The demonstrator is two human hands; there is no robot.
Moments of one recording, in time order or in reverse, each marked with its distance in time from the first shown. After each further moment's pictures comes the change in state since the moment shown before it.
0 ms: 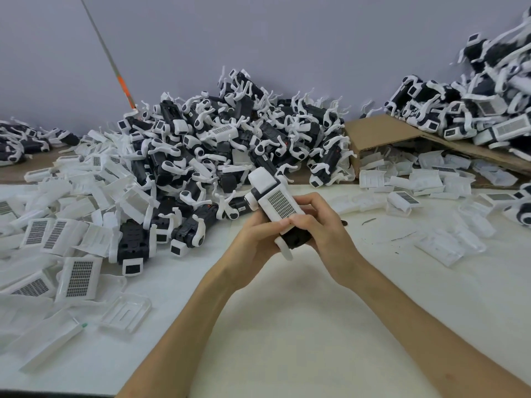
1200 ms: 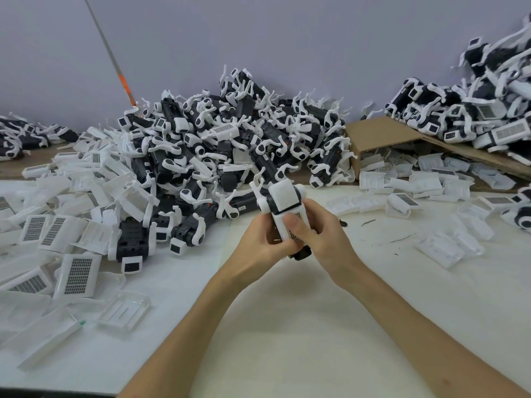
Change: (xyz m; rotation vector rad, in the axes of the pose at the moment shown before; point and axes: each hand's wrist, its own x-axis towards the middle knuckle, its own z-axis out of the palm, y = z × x) left_hand -0.004 -0.001 0.009 0.444 0.043 0.147; right_hand -0.007 -0.003 0.005 -0.097 -0.034 -0.082
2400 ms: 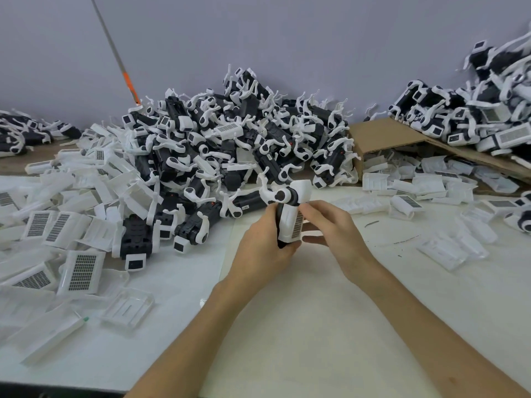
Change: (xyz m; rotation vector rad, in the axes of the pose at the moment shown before) left_hand 0.004 -0.024 0.002 0.652 0.280 -0.068; right_hand 0.012 0.007 -0.013 -0.100 0.159 0.188
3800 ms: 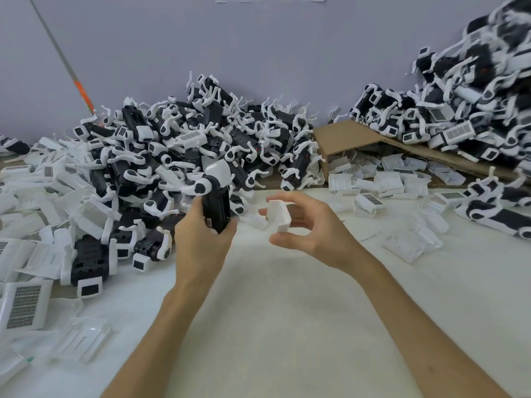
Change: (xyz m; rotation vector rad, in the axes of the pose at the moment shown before) left_hand 0.010 -0.007 -0.022 -0.056 0.421 -0.092; right_hand -0.011 -0.024 -0.037 -0.189 -0.252 -0.234
